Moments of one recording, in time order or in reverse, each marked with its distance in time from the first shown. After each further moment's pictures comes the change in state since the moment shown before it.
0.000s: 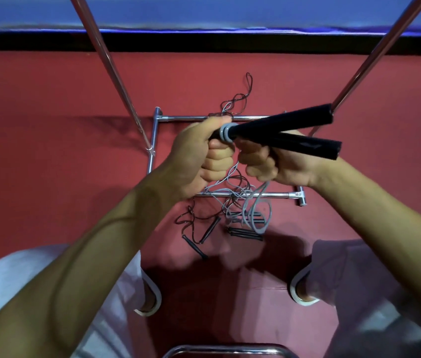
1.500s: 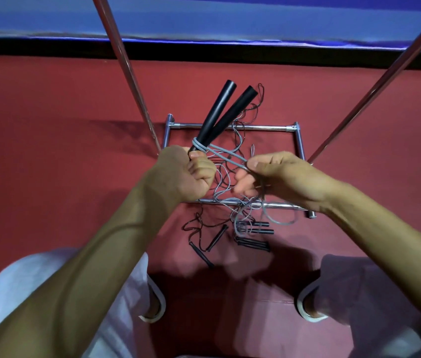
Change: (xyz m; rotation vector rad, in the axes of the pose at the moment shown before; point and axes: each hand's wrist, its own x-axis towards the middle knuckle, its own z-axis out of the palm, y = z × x) left_hand -0.001 0.011 -0.040 -0.768 0.379 -0.296; right_hand 0.004 0.018 0.013 -0.190 0.216 -0.110
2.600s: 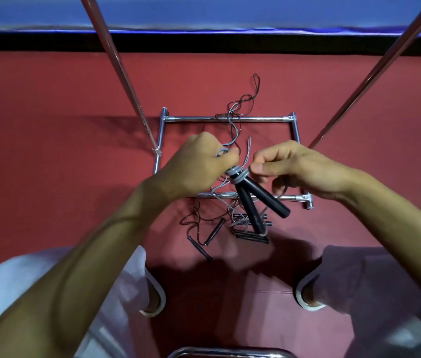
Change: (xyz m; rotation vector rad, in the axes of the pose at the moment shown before) left_hand -0.004 -0.024 0.008 1.822 -0.110 0.949; right_hand -0.020 -0.011 -0.019 -0.330 -0.121 -0.056
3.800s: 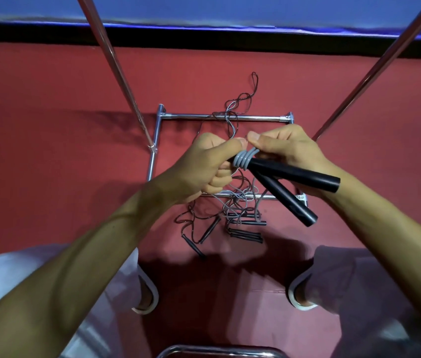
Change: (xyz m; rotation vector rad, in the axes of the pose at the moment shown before) left_hand -0.001 0.012 0.020 -0.860 -0.177 -0.246; right_hand 0.008 -0.011 0.006 0.138 0.236 -0.149
